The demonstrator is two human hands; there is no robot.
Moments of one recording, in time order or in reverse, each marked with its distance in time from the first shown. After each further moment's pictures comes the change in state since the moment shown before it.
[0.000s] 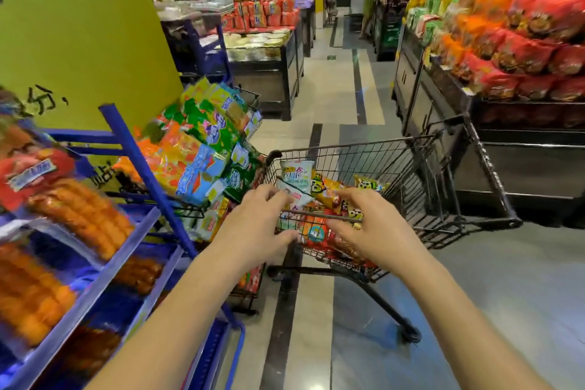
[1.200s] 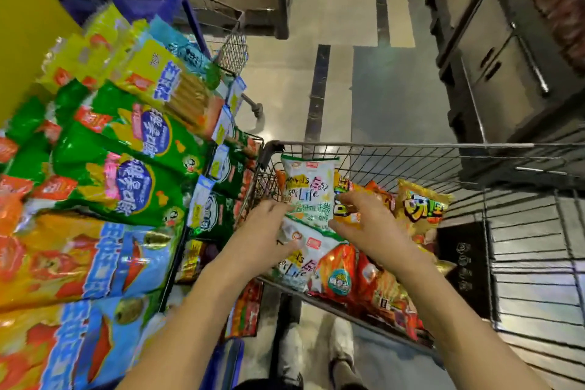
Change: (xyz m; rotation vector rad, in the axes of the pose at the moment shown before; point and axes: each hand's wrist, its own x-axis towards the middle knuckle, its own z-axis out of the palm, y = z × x) left_hand 0.386 -0.220 0.170 -0.325 -0.468 -0.163; right_hand 0.413 0.157 0.187 0.164 -0.324 0.286
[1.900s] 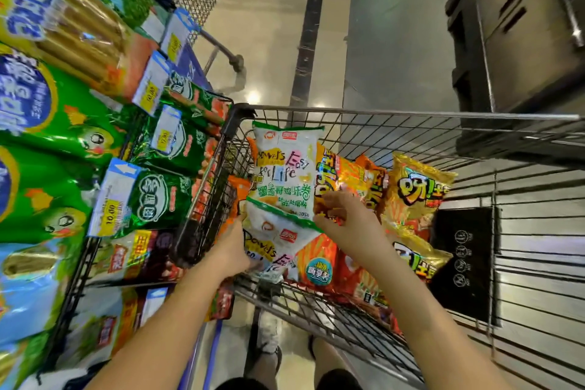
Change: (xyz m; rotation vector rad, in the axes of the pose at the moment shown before) left_hand 0.097 -0.106 0.145 -0.304 -0.164 -0.402; right_hand 0.055 0.092 0.062 0.236 -0.045 0.171
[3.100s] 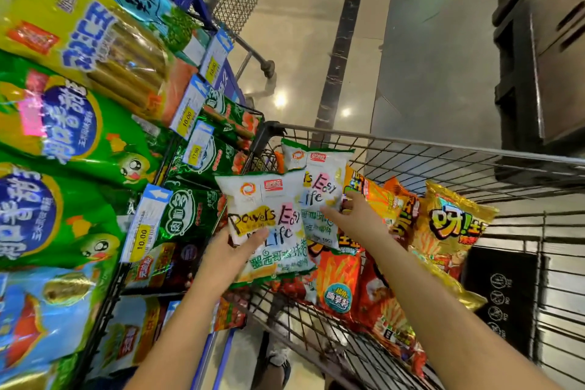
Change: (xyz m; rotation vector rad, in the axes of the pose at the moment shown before) left_hand -0.047 0.022 -0.050 -0.569 0.306 -0.019; right_hand 0.098 -0.008 0.017 0.004 -0.153 0.222
